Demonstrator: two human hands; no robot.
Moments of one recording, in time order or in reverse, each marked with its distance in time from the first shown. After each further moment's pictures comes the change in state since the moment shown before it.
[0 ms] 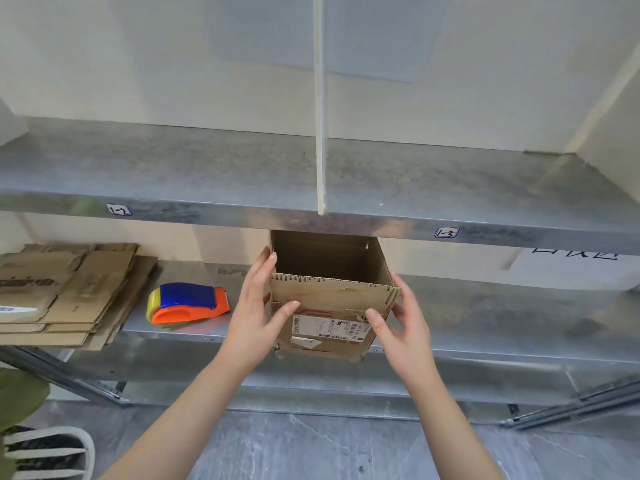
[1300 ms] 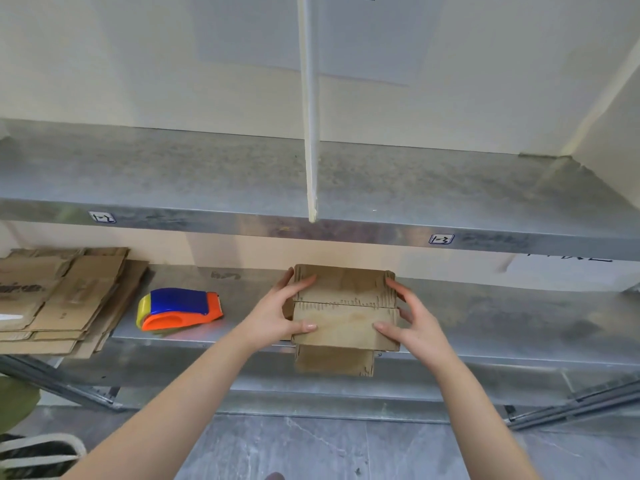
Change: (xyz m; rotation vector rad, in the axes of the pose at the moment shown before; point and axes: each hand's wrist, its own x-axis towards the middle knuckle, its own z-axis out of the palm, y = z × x) left_hand 0.045 -0.030 0.030 -0.079 -0.458 -0.162; right_hand 0.039 0.032 -0.046 -0.134 -0.175 0.265
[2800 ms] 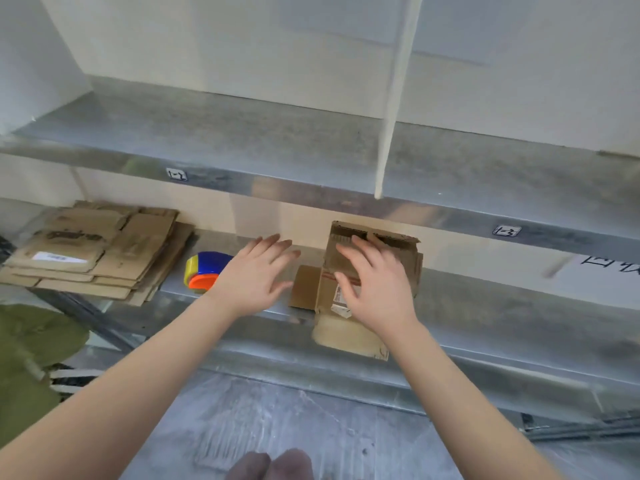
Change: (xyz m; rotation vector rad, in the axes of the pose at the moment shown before) left_hand -0.044 -0.030 -0.081 1.096 0.124 0.150; right_hand 0.018 -0.070 0.111 -0.823 0.204 -0.665
